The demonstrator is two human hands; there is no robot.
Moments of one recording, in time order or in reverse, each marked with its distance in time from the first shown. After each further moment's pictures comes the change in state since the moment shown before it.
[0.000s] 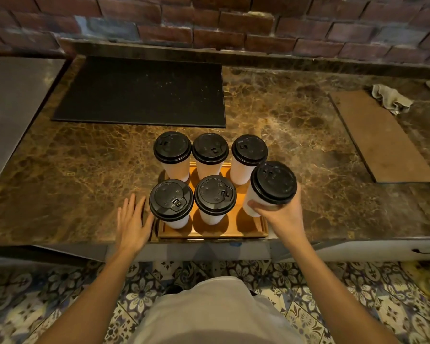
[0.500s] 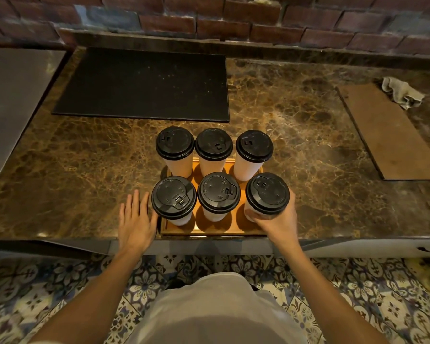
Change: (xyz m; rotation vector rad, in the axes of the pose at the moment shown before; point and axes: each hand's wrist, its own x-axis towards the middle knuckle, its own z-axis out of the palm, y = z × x) left_hand -0.002 -0.005 0.015 0.267 0.029 0.022; right_hand -0.012 0.029 0.015 -0.083 0.008 0.055
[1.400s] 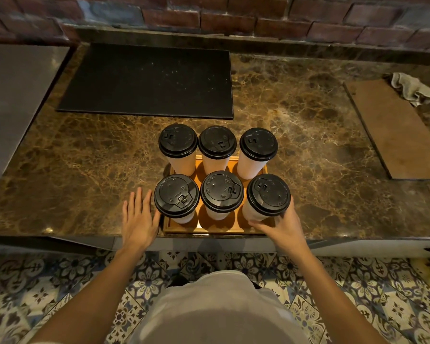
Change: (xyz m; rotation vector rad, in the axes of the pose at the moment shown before) left_hand -0.001 0.004 -0.010 0.005 -0.053 -0.009; right_hand -0.005 0.014 -0.013 -0.104 -0.230 0.074
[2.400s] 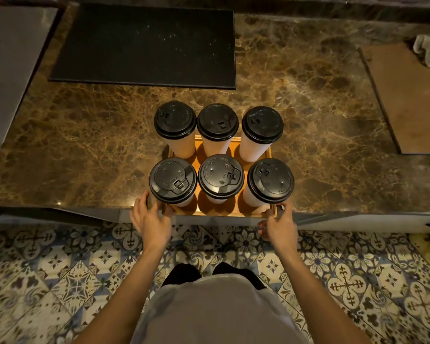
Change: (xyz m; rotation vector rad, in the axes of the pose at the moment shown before) left_hand -0.066 0.038 0.015 -0.470 0.108 -0.274; right_hand -0.048 0.015 0.028 -0.036 0.188 0.511
